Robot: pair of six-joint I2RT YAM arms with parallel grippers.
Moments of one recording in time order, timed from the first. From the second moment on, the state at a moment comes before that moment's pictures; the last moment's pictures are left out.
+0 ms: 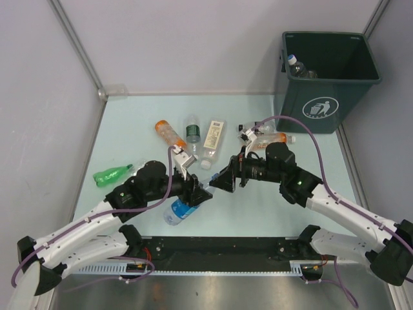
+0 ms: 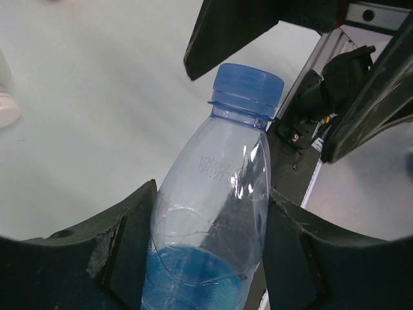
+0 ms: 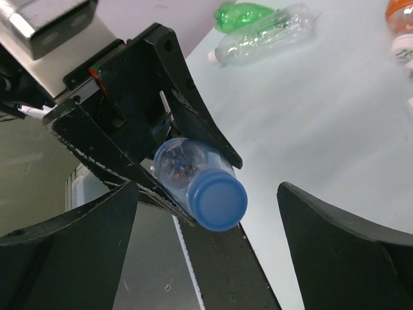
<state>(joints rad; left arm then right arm) -0.87 0.78 0.69 -0.27 0.28 -0.37 0.79 1.00 0.82 -0.02 -0.49 0.58</state>
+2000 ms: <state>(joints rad) -0.91 0.51 0.75 -0.56 -0.31 -0.38 0.25 1.28 1.82 -0.34 0.39 0.25</state>
